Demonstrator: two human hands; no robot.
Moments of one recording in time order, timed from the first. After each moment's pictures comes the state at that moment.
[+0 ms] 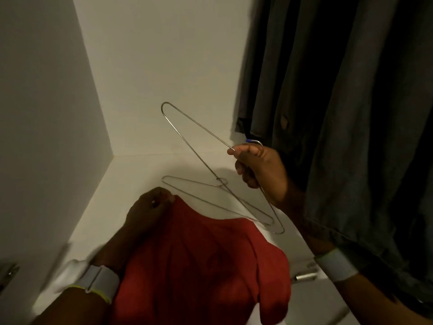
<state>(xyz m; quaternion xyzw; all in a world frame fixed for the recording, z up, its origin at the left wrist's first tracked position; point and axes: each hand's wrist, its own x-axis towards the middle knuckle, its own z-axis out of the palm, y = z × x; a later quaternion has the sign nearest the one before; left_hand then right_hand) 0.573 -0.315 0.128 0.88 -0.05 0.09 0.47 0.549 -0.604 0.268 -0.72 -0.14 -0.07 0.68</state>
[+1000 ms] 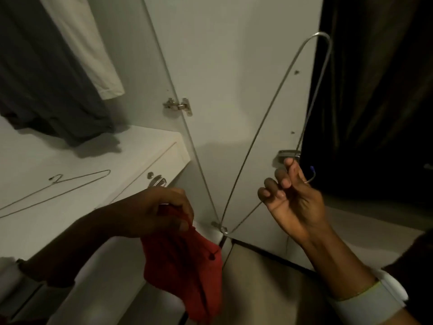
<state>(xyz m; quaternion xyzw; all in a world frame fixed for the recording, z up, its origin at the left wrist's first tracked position) 0.285 -0.570 0.226 0.64 -0.68 -0.31 0.19 0.044 -0.765 0.122 -0.27 -0.06 -0.37 0.89</state>
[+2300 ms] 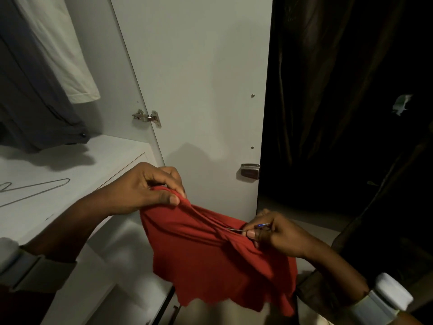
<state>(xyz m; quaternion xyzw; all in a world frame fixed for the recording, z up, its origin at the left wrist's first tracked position) 0.245 -0.632 0.235 0.54 -0.68 -0.31 0.37 -0.048 -0.803 0.097 -0.85 0.15 -0.17 0.47</state>
